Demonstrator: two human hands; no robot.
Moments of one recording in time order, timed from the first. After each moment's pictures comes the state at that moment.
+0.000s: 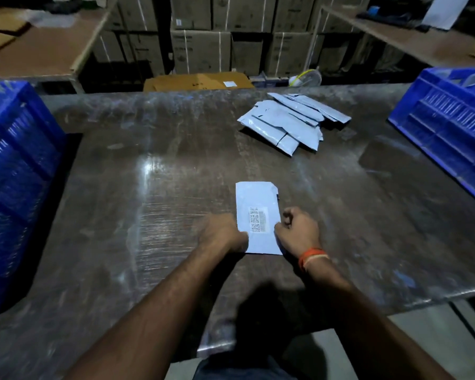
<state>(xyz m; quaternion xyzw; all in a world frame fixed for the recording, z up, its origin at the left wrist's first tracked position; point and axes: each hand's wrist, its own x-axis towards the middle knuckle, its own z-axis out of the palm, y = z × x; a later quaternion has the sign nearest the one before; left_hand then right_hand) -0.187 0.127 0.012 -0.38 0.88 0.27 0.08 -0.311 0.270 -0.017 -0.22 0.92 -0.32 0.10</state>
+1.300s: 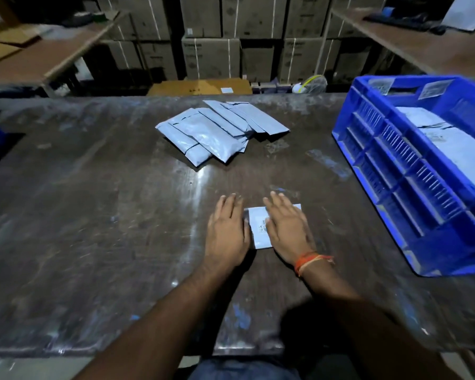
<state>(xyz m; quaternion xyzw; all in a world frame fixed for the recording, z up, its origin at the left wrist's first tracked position) -0.457 0.370 -0.021 -0.34 0.91 0.15 -0.19 -0.597 0.470 -0.034 -0.51 0.83 -0.20 -0.02</state>
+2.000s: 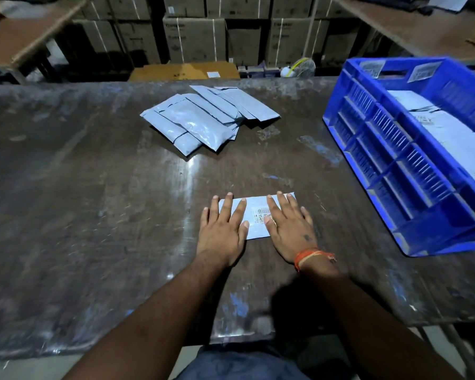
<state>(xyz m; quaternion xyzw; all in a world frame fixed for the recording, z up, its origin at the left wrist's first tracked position) -0.447 0.368 -0.055 -0.31 0.95 0.08 -0.03 -0.594 0.497 -0.051 -0.45 0.89 -0.11 0.05</state>
